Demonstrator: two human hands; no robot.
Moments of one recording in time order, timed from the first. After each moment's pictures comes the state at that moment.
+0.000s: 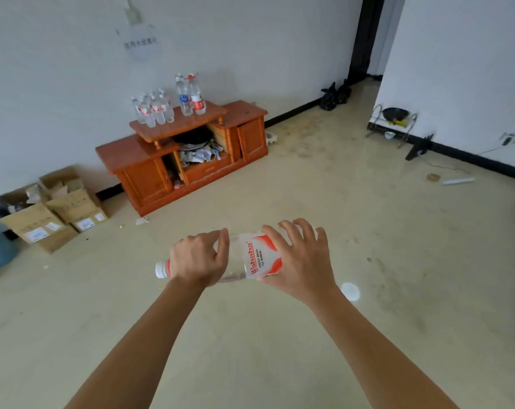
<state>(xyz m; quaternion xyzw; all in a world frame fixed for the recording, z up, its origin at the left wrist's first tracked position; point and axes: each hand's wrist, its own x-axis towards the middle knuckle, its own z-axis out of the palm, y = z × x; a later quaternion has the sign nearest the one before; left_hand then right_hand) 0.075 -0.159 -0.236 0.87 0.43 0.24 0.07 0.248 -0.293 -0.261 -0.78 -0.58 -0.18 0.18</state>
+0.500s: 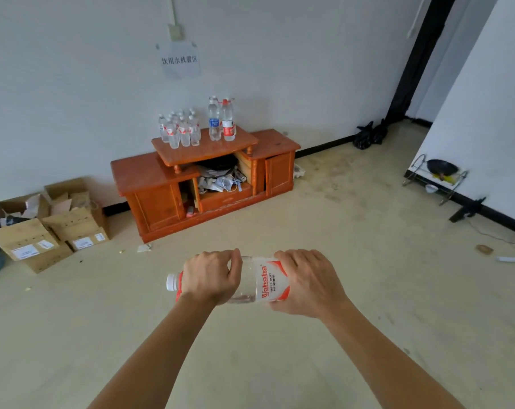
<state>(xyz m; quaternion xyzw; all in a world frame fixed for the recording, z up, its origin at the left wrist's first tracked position) 0.192 0.127 -0.248 0.85 0.47 0.20 0.07 0.388 0.022 -0.268 -0.70 -0.69 -0.15 0.13</state>
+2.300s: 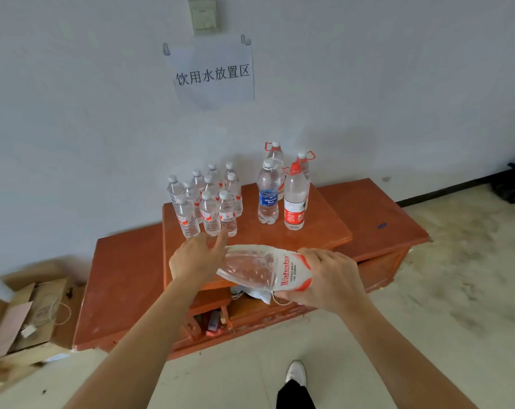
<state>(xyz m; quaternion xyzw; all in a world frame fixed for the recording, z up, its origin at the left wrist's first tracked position) 0.510 1.256 -0.290 0.70 0.69 0.12 0.12 0.764 1.149 -0.301 -0.67 -0.73 -0.03 0.13</state>
